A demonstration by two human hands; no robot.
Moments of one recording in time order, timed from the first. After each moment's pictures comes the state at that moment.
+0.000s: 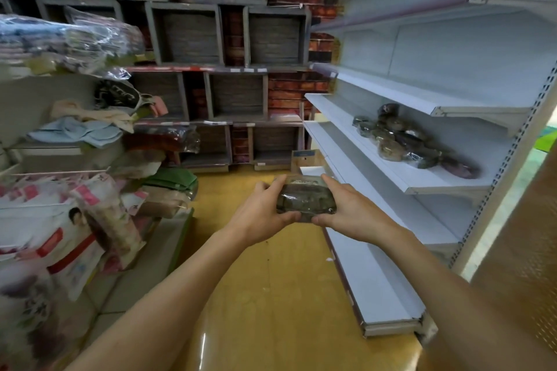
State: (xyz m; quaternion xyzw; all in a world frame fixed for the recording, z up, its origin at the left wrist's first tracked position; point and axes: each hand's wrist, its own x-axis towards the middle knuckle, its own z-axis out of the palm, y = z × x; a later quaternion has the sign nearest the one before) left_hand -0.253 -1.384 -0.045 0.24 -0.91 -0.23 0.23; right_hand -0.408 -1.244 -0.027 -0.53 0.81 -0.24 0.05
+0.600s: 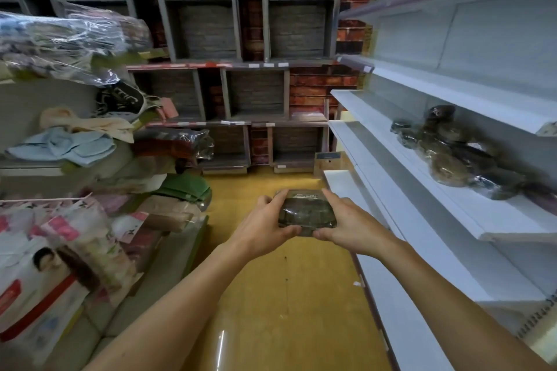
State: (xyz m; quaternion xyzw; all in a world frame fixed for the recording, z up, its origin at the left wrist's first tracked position) left_hand -0.373 -1.561 -0.079 0.30 -0.91 -0.23 0.19; right_hand -0.542 -1.437 -0.072 -0.55 0.79 -0.24 0.11
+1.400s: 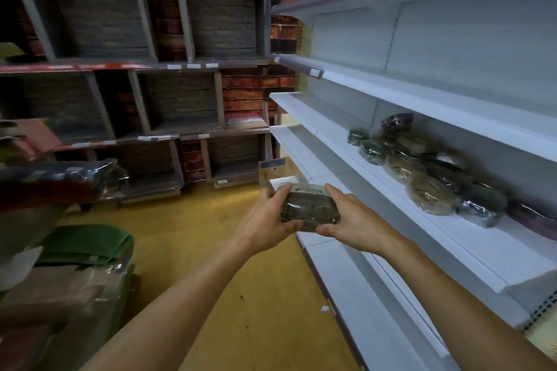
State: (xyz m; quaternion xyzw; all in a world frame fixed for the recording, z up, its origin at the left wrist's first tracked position) left_hand -0.606 -1.764 -0.082 0.16 -0.93 -0.27 0.17; right_hand -0.729 -1.593 -0.063 -0.43 0.87 -0.24 0.06
